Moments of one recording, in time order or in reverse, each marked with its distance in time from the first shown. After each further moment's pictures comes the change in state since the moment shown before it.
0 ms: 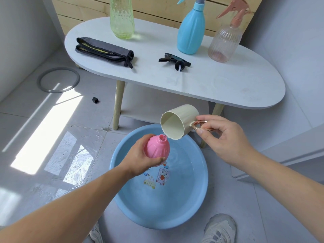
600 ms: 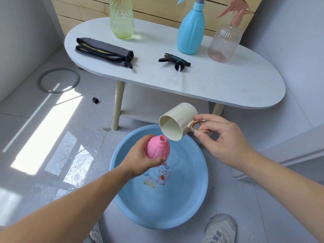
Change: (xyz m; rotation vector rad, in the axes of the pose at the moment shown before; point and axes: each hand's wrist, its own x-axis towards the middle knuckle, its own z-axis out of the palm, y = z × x) left_hand 0.000 -0.001 0.001 0.018 -0.007 -0.015; right_hand 0.000 0.001 -0.001 -0.163 -0.034 -0.115
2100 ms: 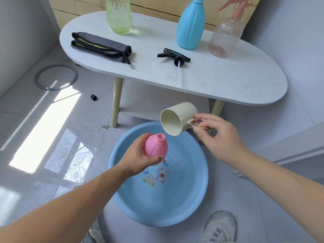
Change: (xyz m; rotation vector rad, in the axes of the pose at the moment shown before) left_hand 0.000 -0.007 -0.002 -0.007 0.005 -0.023; right_hand 0.004 0.016 0.018 0.072 0.064 0.109
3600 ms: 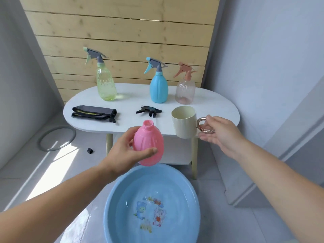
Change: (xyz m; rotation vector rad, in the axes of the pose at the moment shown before) left_hand -0.012 0.191 -0.039 -0.030 0.008 0.260; right_hand 0.033 -0.032 -0.119 0.696 0.241 0.450
